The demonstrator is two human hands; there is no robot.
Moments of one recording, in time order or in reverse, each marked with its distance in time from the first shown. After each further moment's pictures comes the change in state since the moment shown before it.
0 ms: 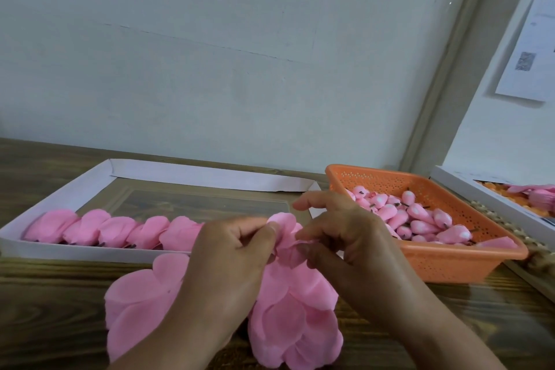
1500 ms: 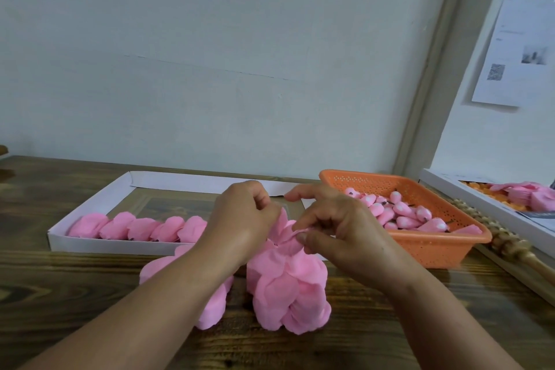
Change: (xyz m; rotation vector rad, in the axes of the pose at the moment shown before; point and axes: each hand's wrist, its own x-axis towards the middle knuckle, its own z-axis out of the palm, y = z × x) left_hand 0.018 0.025 -0.004 0.337 0.016 0.040; right_hand -0.010 -0.013 -0.018 0.036 -0.082 -0.030
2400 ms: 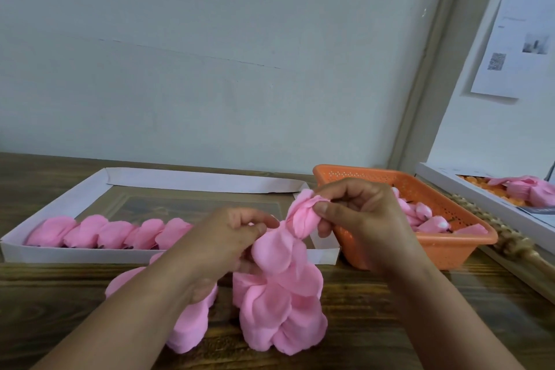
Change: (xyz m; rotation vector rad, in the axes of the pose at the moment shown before) left_hand 0.007 -0.031 0.004 -0.434 -0.434 -0.274; right_hand 0.017 0.048 -0.005 0.646 0.290 0.041
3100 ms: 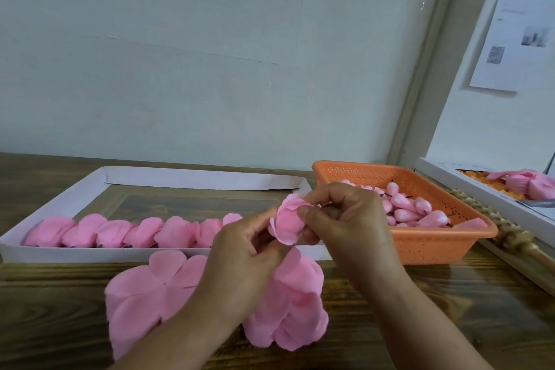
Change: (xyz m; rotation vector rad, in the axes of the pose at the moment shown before) left_hand -0.015 -0.016 0.032 0.096 0.113 0.491; right_hand -0.014 -0.007 0.033 -0.262 0.193 0.062
